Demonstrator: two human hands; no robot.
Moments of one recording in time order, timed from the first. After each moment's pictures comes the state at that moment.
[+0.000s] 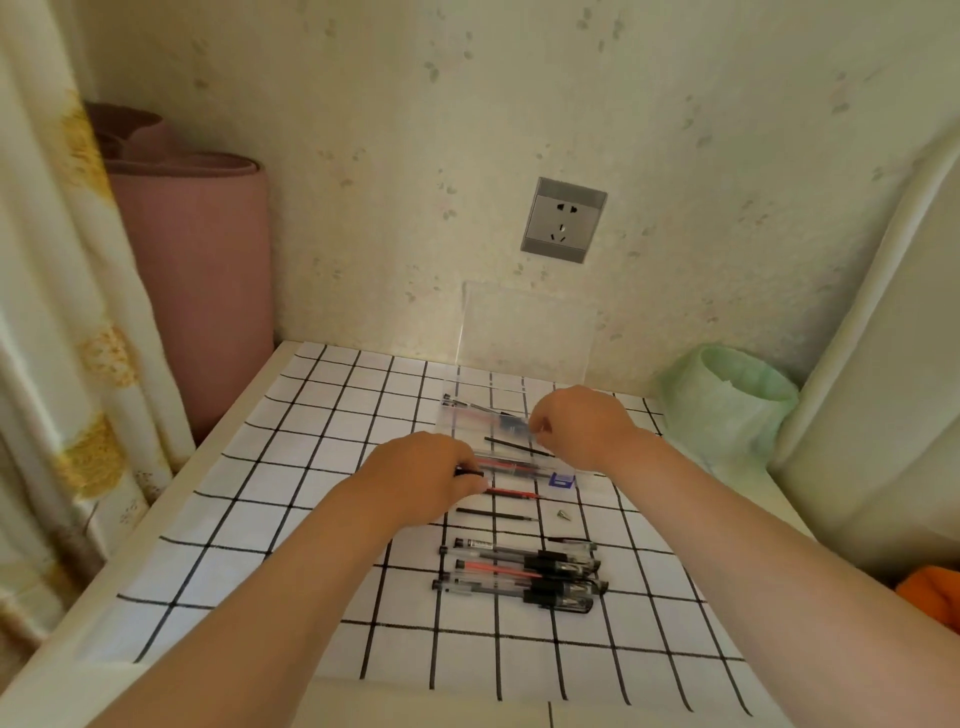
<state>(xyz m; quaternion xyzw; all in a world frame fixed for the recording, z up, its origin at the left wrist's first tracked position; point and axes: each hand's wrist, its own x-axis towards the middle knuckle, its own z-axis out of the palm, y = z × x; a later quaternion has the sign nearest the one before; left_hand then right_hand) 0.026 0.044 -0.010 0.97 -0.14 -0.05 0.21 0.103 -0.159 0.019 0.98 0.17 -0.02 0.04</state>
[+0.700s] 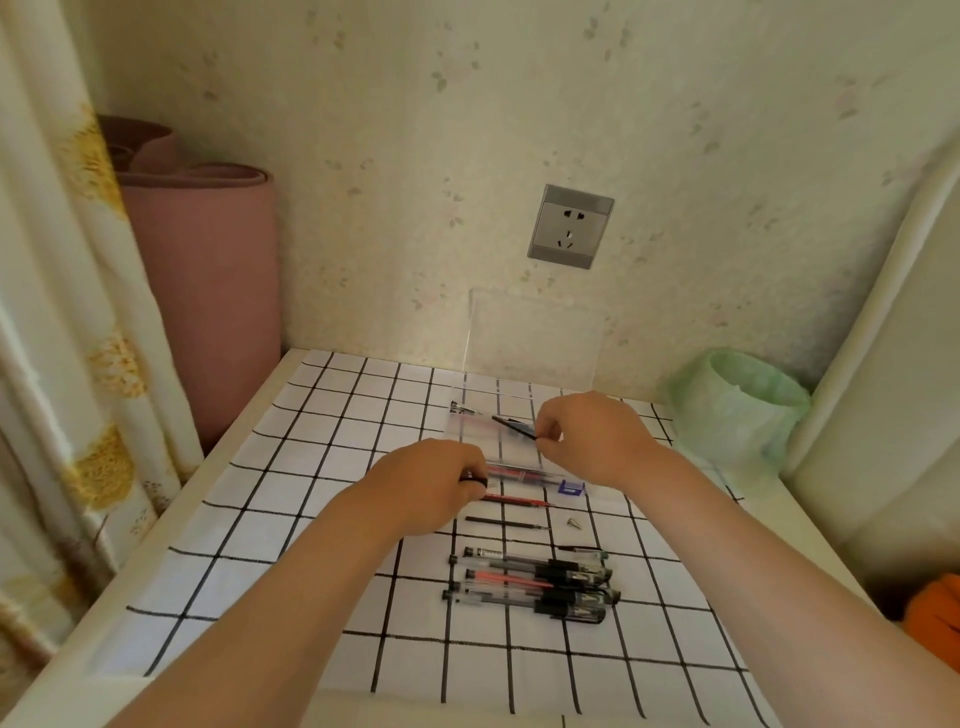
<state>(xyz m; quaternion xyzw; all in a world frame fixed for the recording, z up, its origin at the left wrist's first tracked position) 0.028 0.052 -0.012 0.95 -0.15 -0.06 0.26 0.087 -0.158 0.027 0.98 0.19 0.02 -0.01</state>
